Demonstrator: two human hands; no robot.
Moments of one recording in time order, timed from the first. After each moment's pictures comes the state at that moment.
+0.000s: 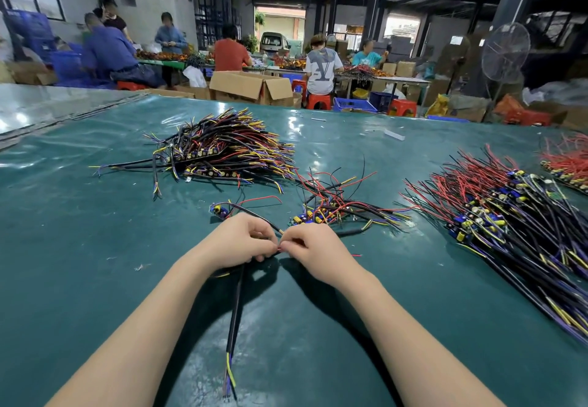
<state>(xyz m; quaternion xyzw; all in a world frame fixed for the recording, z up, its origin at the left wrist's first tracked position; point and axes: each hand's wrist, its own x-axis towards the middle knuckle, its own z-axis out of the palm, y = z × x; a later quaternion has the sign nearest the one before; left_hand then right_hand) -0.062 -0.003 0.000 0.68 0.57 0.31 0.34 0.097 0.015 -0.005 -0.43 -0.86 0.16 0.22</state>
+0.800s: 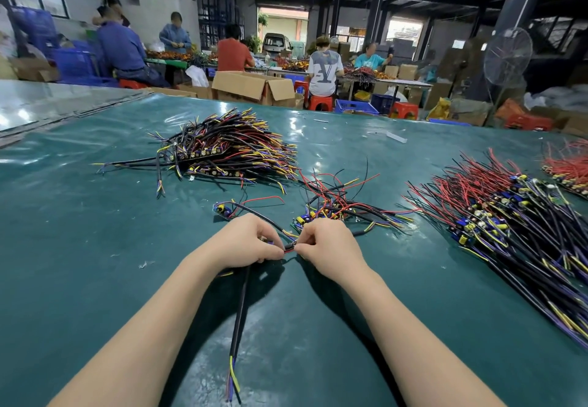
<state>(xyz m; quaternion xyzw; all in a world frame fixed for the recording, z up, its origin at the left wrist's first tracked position) -0.059 -0.005 0.003 0.70 0.61 0.25 0.28 0.102 0.016 -0.004 -0.53 -0.81 0.13 0.22</state>
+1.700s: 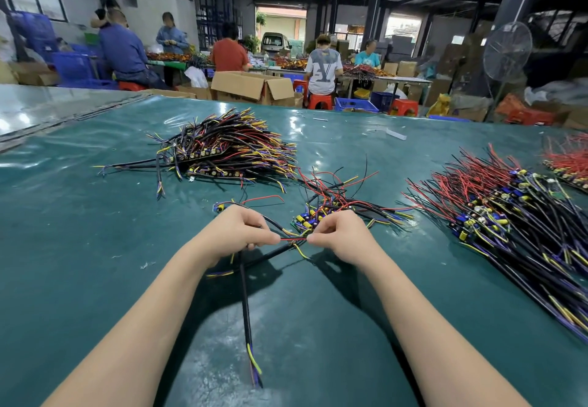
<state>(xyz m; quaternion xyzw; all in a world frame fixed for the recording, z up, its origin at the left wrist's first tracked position) -0.072 0.002 0.002 0.63 0.56 0.37 0.39 0.122 0.031 0.000 -0.54 -0.73 0.30 0.29</state>
